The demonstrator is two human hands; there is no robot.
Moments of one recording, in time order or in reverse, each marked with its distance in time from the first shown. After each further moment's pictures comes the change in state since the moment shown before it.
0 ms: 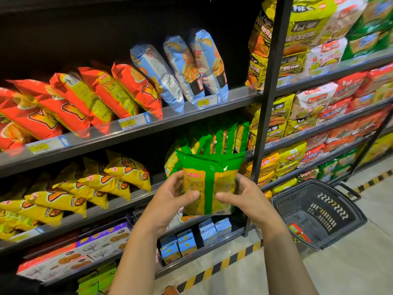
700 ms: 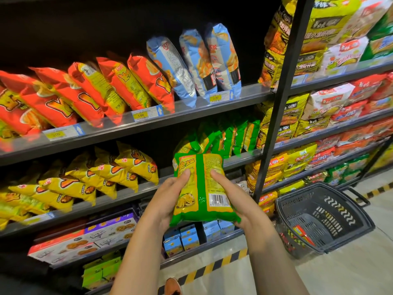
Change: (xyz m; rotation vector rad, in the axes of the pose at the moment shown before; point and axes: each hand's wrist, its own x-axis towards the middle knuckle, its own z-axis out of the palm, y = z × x) left_hand -0.007 0.006 -0.005 -0.253 0.184 -0.281; right_hand 0.003 -0.027 0.059 0.412 -0.060 0.440
